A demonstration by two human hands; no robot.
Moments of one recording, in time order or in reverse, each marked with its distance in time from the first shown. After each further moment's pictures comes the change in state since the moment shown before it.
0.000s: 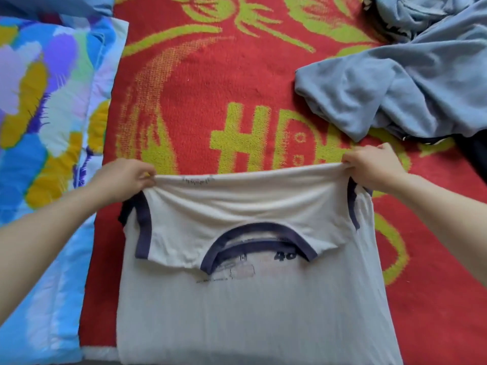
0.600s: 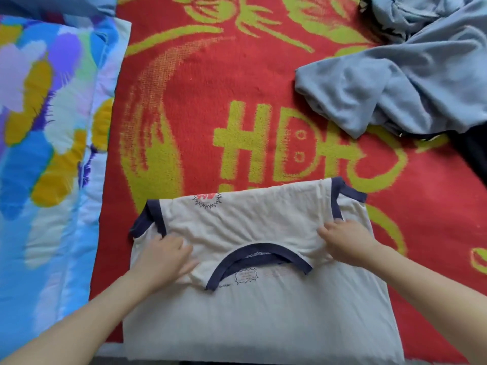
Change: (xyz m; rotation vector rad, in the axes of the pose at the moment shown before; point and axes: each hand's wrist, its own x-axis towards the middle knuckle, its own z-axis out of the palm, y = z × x) left_hand -0.102 0.044 0.110 0.257 0.297 0.547; right_hand -0.097 -0.071 0.069 -0.179 -0.198 -0.339
